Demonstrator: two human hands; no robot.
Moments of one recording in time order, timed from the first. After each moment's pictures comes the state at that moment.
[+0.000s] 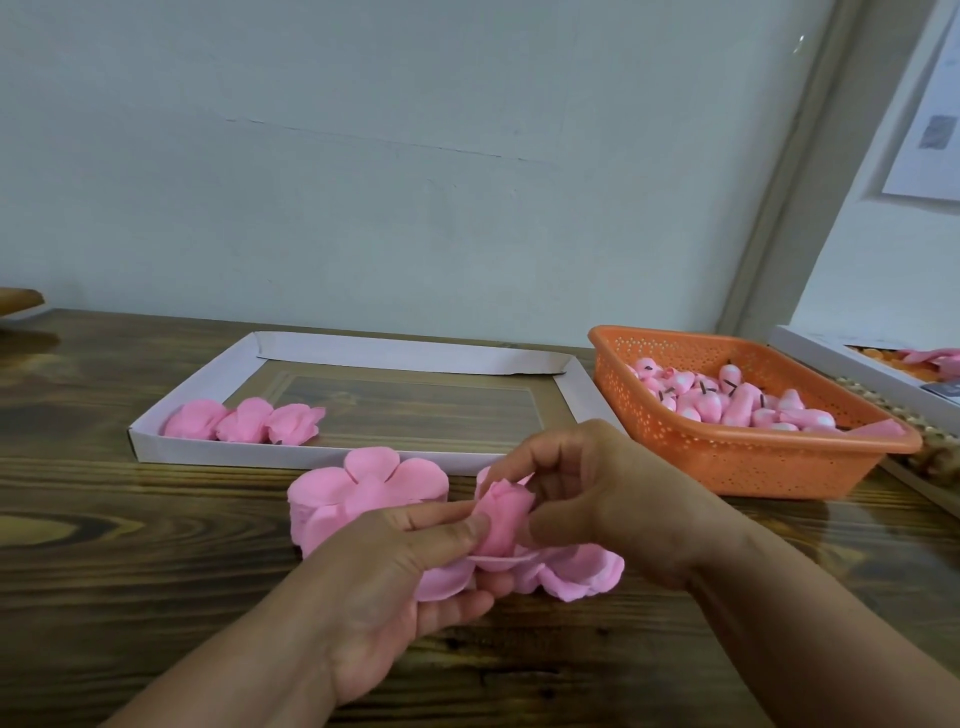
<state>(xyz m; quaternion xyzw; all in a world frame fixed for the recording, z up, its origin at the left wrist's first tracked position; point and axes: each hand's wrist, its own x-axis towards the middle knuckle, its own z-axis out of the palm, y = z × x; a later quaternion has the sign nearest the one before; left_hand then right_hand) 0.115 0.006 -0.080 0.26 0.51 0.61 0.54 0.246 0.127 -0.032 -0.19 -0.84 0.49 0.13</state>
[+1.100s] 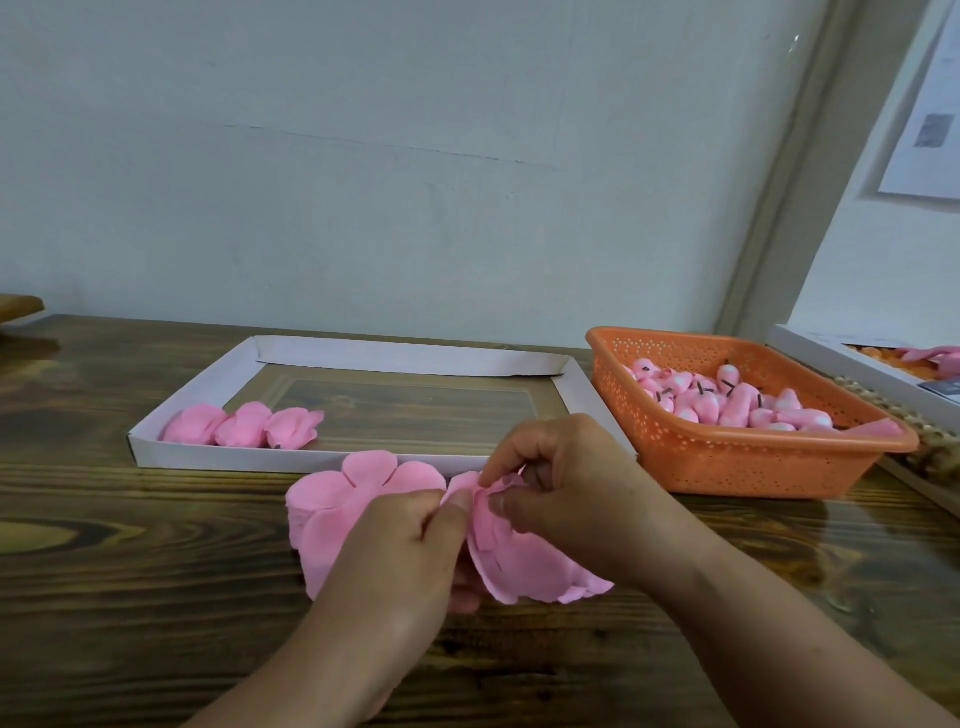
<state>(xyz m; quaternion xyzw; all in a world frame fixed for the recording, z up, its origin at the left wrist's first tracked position) 0.133 0.009 -0.075 0.37 0.66 0.57 0.32 0.234 0.112 -0.029 -0.22 -0.91 0.29 0.21</state>
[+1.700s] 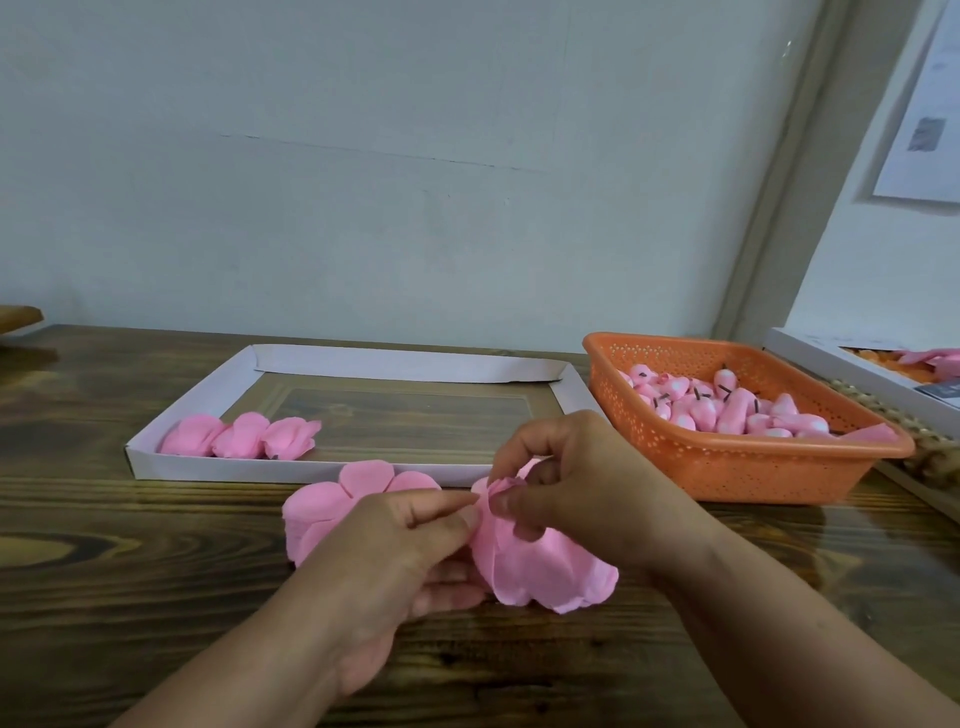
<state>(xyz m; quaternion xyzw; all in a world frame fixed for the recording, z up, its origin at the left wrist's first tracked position) 0.117 0.014 -0.071 0.33 0.59 0.59 0.44 0.239 0.120 -0.020 -0.24 -0.87 0.40 0.18</state>
